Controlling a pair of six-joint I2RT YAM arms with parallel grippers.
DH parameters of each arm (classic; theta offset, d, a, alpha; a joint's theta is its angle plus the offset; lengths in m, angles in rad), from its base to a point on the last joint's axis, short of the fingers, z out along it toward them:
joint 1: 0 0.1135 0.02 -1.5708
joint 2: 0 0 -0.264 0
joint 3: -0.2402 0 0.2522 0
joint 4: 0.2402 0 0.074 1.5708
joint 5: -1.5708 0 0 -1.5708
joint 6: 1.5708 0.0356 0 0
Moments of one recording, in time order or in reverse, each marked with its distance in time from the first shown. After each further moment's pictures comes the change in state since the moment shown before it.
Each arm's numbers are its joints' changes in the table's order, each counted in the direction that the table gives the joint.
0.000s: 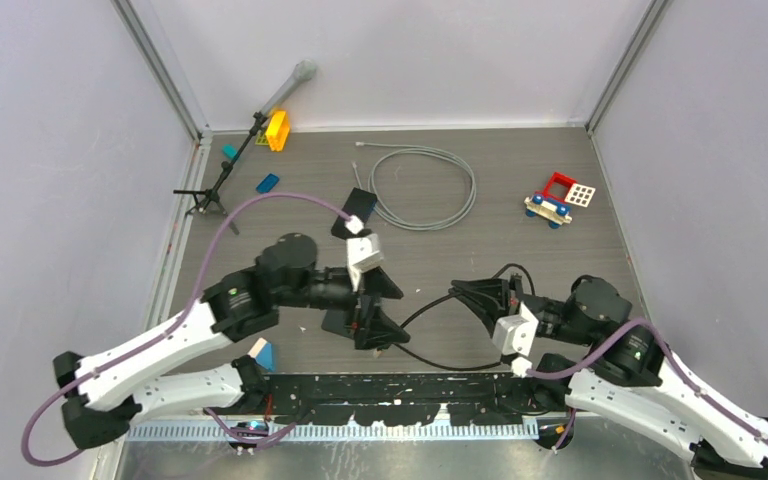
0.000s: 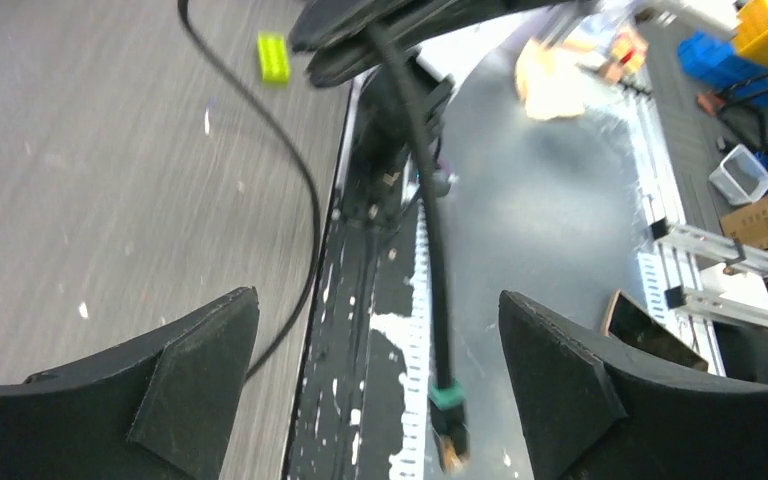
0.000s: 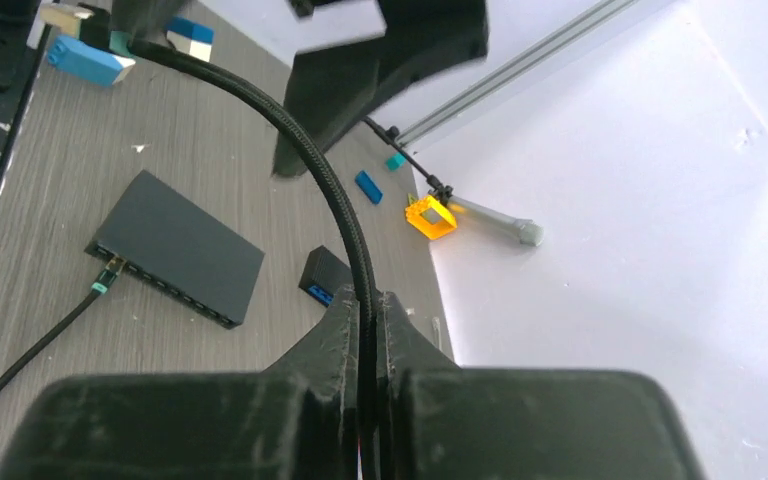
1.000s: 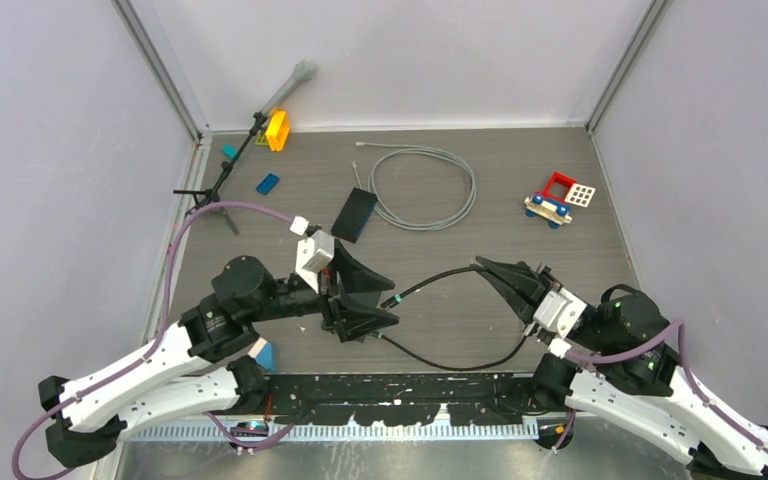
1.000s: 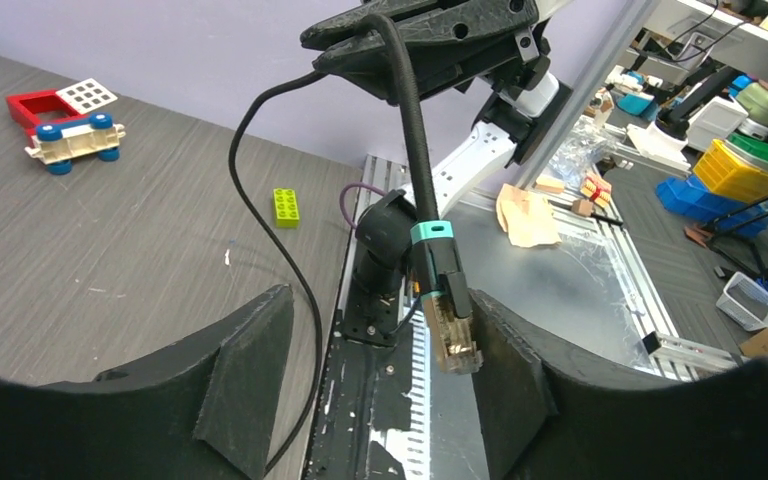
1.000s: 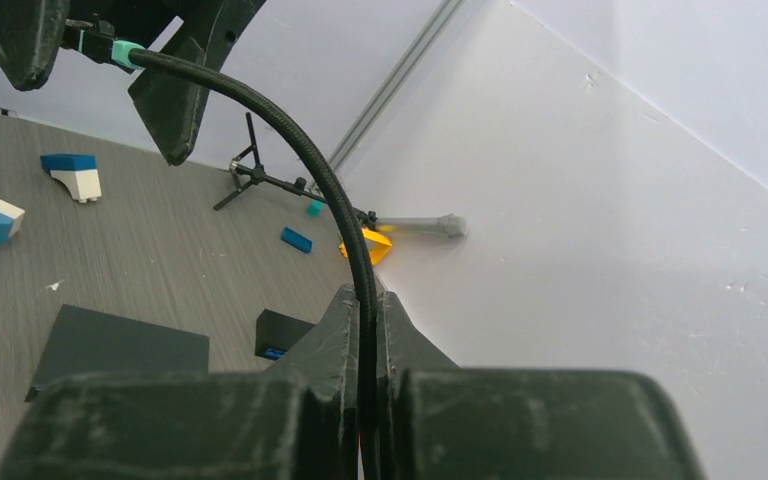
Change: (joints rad) left arm 0.000 -0.256 0.165 -0.361 0.079 -0.114; right arm 0.000 -0.111 0.010 -0.214 -0.187 0.256
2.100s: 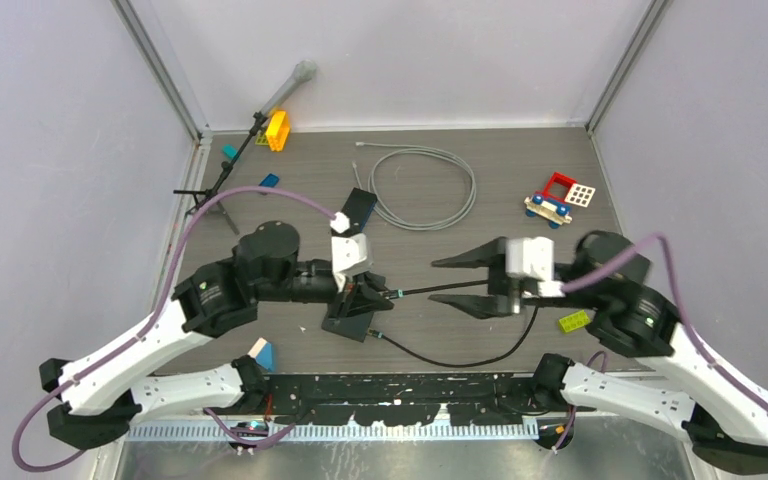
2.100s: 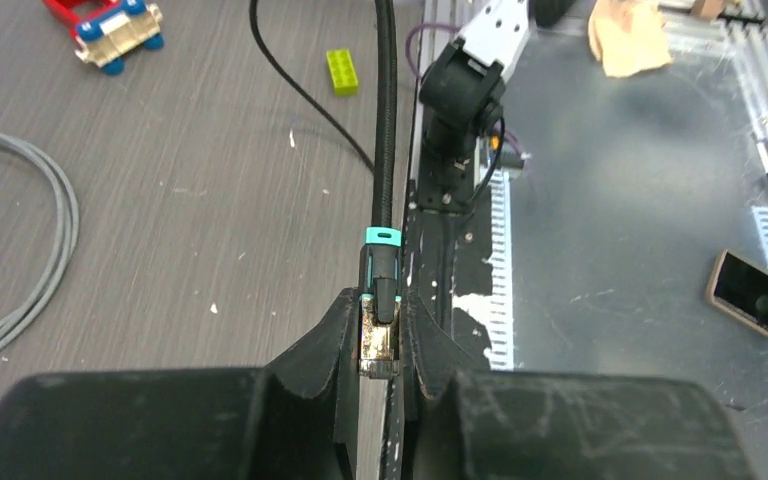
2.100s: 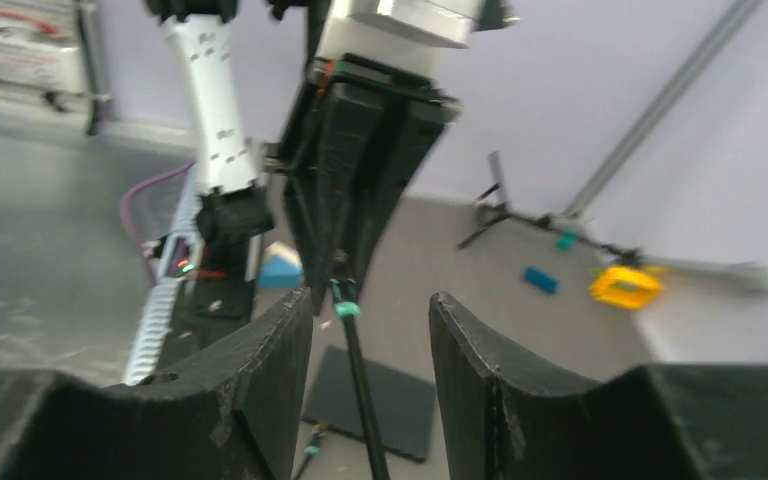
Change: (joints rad) left arm 0.000 0.180 -0.333 0.536 -0.022 0.359; right arm 0.000 0.358 -0.391 0.186 0.333 0.356
